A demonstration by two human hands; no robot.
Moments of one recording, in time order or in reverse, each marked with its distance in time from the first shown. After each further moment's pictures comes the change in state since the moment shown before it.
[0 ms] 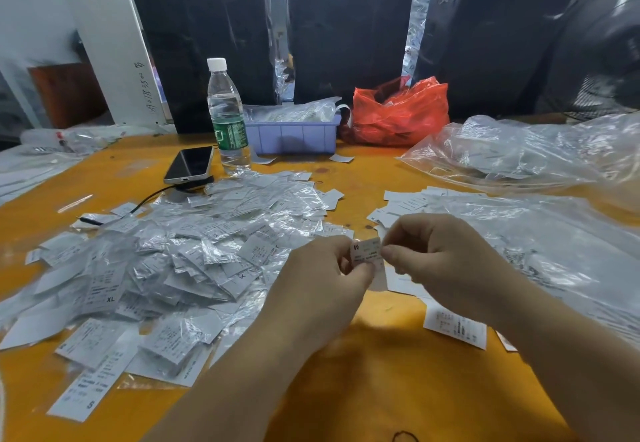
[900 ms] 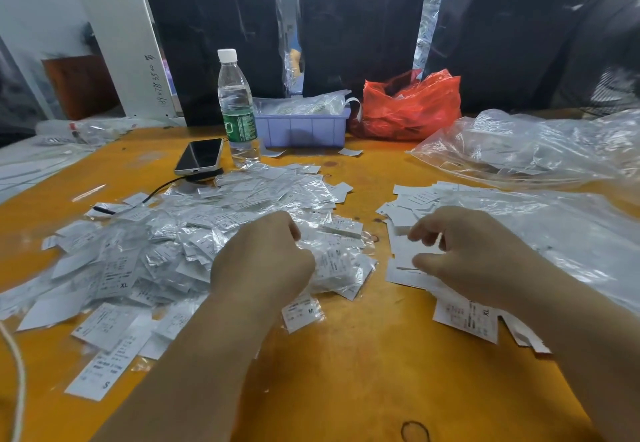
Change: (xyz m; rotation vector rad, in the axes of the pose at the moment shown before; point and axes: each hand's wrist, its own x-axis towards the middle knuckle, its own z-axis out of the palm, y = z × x) left_hand 0.011 -0.018 -0.038 0.468 0.185 -0.346; right_hand 0.006 0.017 -0.008 -0.466 -0.059 0.103
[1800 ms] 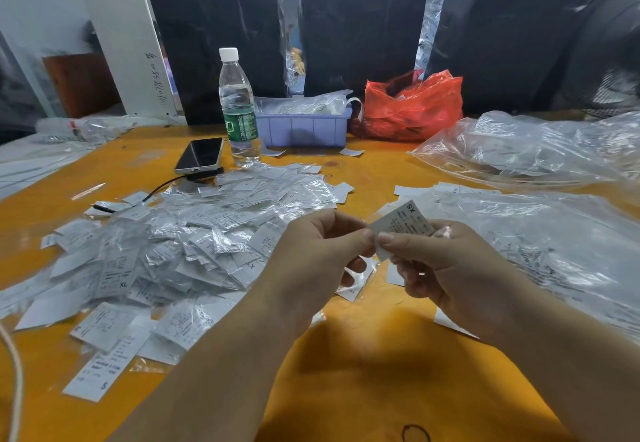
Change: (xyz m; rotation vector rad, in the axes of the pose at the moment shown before) left_hand -0.019 0.027 0.005 -1.074 -0.371 0.100; right_hand -0.010 -0.032 0.011 1.228 -0.156 0.190
